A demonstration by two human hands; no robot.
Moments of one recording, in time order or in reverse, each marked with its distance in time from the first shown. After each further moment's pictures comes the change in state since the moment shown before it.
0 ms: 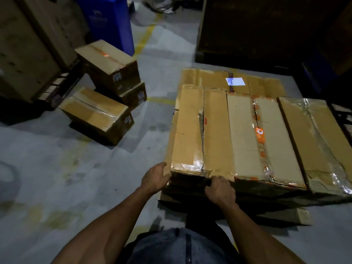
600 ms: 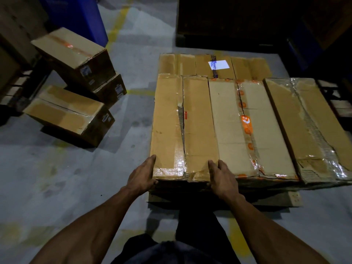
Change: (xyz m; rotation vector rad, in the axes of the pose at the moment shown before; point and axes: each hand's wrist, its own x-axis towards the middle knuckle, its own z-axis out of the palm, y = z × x) left_hand 0.081 0.004 0.041 0.218 -0.069 0.121; right_hand 0.074 0.073 -0.014 -0.067 0.120 -0.172
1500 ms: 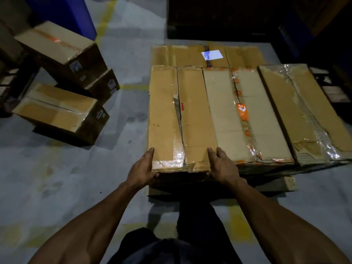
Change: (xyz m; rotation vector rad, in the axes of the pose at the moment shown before) left_hand -0.002 -0.007 0.007 -0.134 0.006 0.081; right_hand 0.004 0.005 -0.002 -0.059 -0.063 0.014
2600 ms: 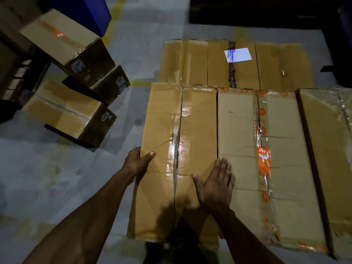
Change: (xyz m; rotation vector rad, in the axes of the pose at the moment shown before) left_hand 0.182 0.046 -0.079 -0.662 0.138 -0.508; right_hand 0.144 -0.017 -0.036 0.256 0.095 0.192
